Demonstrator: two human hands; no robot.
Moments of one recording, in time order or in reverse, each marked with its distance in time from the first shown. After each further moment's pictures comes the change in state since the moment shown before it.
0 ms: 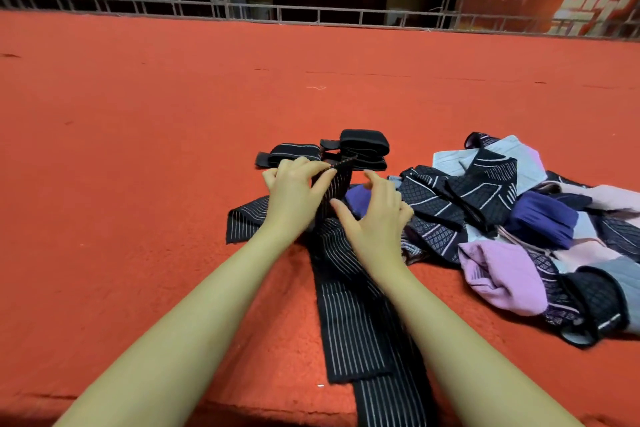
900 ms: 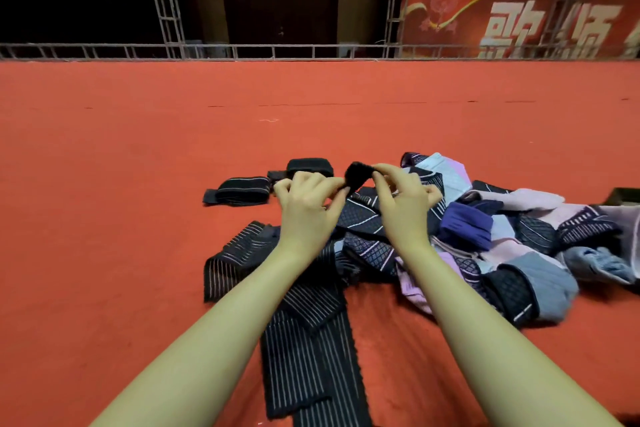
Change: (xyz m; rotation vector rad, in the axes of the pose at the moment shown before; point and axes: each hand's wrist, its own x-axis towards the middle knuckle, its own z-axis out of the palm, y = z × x) left_hand 0.005 0.097 0.050 -0.087 0.166 0.356; right_hand 0.068 0.060 -0.101 0.066 0.226 0.070
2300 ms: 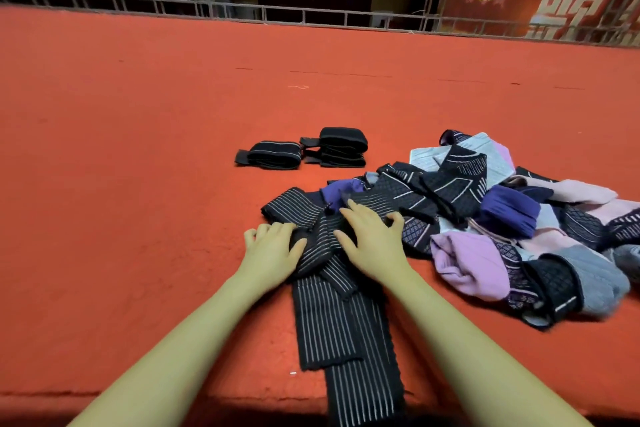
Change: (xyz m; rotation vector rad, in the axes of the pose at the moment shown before) left_hand -0.109 -0.080 -0.062 0.354 -0.860 -0.473; right_hand -0.093 0.010 0.051 -0.492 -0.736 -0.268
